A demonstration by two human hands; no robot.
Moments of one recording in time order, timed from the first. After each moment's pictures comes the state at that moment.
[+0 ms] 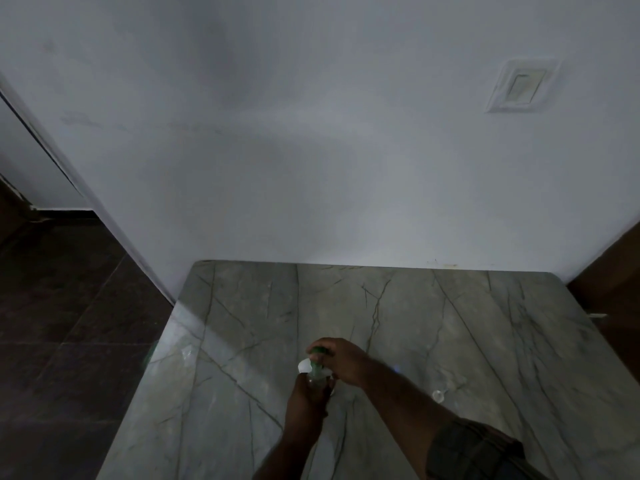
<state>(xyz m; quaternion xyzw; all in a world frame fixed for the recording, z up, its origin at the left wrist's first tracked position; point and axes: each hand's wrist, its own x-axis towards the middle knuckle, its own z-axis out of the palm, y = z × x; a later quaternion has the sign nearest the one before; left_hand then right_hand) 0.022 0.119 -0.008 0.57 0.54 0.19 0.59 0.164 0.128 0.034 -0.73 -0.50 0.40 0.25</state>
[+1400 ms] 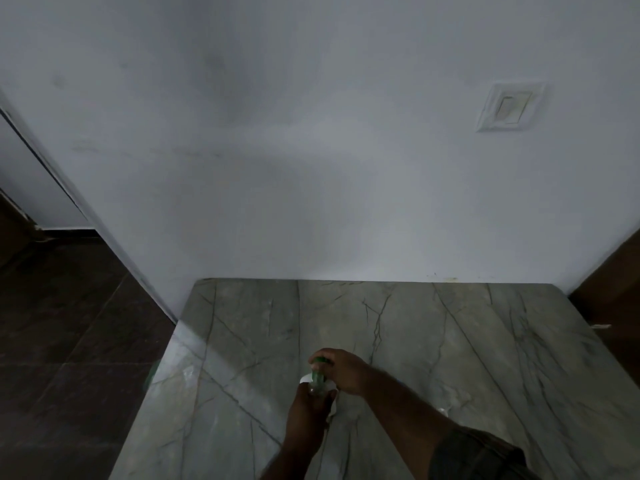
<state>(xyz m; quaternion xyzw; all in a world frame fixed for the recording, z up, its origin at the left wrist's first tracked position) 0.028 0.136 0.000 0.60 0.53 0.18 0.57 0.171 0.138 0.046 -0.72 -0.48 0.43 0.24</state>
